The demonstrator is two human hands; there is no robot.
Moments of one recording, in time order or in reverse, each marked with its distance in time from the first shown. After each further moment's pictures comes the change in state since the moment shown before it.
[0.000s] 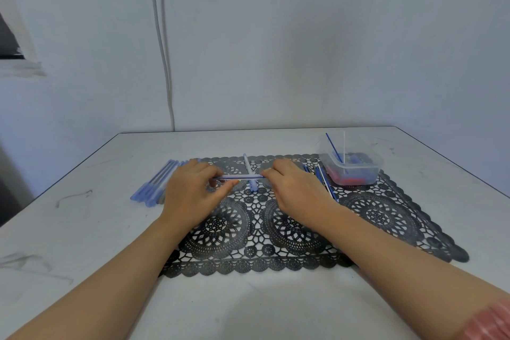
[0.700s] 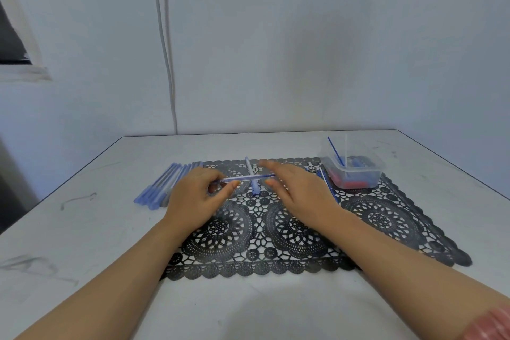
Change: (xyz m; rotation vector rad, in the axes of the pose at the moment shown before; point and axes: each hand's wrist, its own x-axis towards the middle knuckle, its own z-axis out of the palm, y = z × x) left_hand -0.003 0.000 -0.001 -0.161 -0.076 -0.108; right_hand -0.004 0.006 -0.004 0.239 -0.045 0.156
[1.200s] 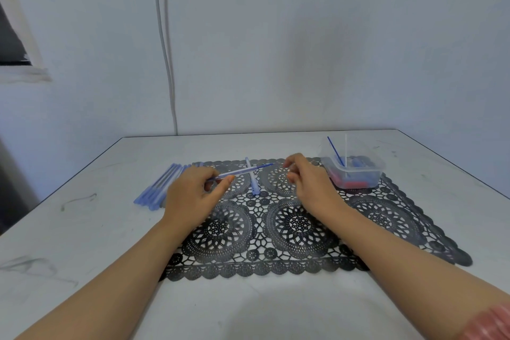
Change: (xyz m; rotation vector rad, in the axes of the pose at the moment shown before) left_hand 0.001 -0.004 0.000 0.045 0.053 -0.051; right_hand 0.006 0.019 0.004 0.221 -0.019 0.372
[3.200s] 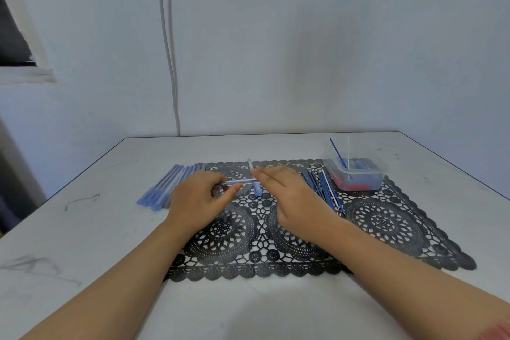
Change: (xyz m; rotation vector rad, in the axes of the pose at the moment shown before) left_hand -0.001 0.003 0.001 0.103 -0.024 0.075; right_hand -0.024 -0.037 0.007 -0.324 0.014 -0.526
